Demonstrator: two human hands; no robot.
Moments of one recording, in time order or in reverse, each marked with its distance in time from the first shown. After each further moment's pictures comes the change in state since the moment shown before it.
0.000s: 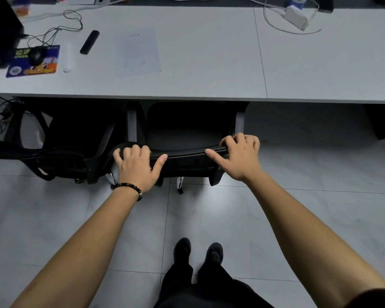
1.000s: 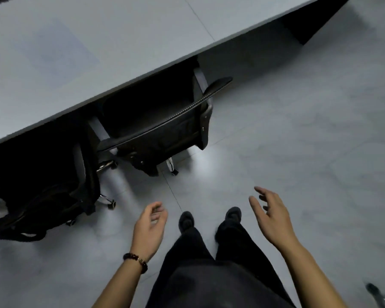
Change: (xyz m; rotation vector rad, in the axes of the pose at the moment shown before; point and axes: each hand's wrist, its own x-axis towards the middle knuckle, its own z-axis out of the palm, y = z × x) left_hand -0.120 -0.111 -0.005 -0.914 -0.711 -0.089; right_hand -0.290 -0.135 0.056 0.597 0.103 0.912
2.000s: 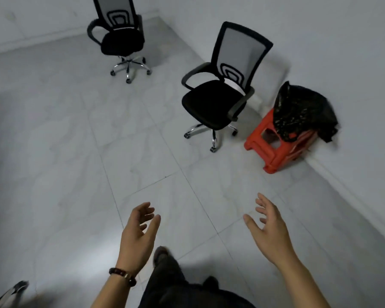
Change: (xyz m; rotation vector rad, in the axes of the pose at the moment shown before) left_hand -0.463 -0.126 0.275 0.621 -1.151 0.899; right_hand -0.693 0.318 0.053 0.687 1.218 0.844
